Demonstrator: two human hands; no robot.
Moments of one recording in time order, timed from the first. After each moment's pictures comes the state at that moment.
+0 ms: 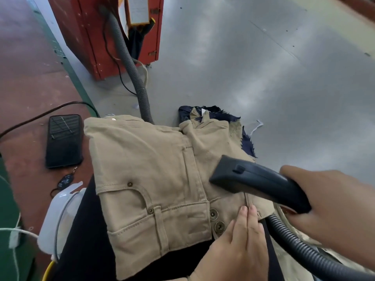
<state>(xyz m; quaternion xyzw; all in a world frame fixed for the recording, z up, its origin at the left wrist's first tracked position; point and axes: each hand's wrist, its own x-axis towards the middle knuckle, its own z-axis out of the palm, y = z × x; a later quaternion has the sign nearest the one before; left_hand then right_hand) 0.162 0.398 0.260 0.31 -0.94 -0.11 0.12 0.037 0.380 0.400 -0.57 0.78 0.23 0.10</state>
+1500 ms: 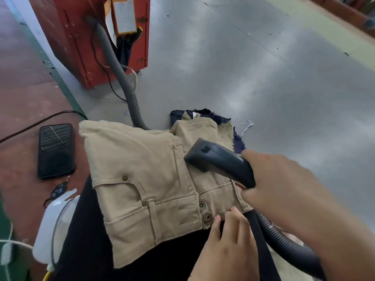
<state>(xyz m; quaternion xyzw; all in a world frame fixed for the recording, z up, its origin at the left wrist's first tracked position) 0.160 0.416 0.267 0.35 -0.93 -0.07 0.08 0.062 0.363 0.378 -0.56 0.82 0.12 0.07</state>
